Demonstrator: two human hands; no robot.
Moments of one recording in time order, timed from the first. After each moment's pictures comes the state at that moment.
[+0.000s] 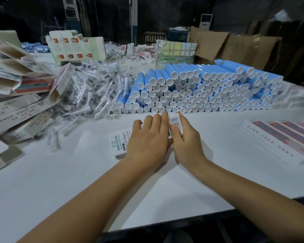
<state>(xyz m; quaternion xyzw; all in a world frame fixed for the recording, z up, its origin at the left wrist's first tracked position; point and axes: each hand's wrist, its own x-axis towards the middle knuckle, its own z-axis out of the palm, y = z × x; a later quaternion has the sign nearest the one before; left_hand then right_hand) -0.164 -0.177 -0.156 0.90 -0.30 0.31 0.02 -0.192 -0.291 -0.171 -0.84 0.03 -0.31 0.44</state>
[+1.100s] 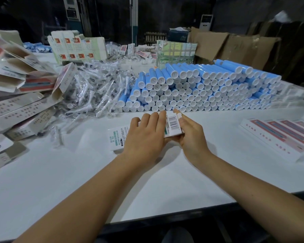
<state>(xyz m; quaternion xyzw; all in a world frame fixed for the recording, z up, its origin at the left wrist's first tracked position) -0.158 -0.165 -0.161 0.90 -0.32 0.30 0.02 -0.184 -0.300 -0.165 -0.60 0.04 -0.19 0.78</state>
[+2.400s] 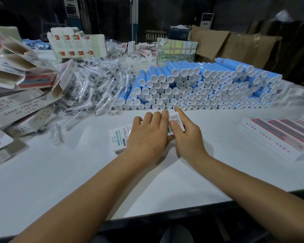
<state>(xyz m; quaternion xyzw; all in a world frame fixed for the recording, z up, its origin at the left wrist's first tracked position) -0.158 -0.172 -0.161 0.92 -0.32 0.25 0.01 -0.194 -0.292 -0.170 -0.79 0.04 -0.29 0.54</state>
